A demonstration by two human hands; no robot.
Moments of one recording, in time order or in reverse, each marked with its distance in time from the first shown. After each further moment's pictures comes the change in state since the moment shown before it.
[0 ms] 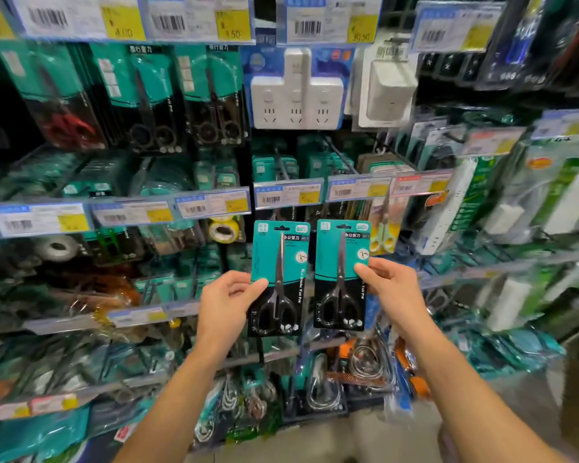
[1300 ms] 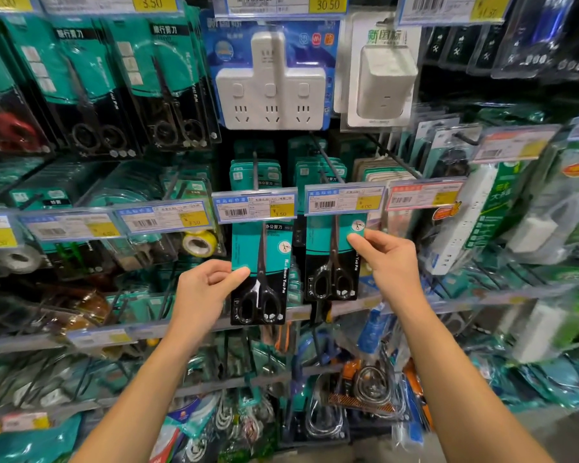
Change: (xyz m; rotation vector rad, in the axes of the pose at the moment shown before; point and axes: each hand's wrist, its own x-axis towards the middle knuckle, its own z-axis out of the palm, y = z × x) left_hand 0.053 0.008 0.029 0.090 0.074 0.066; right_hand 0.091 -0.002 -0.009 0.084 0.011 -0.247
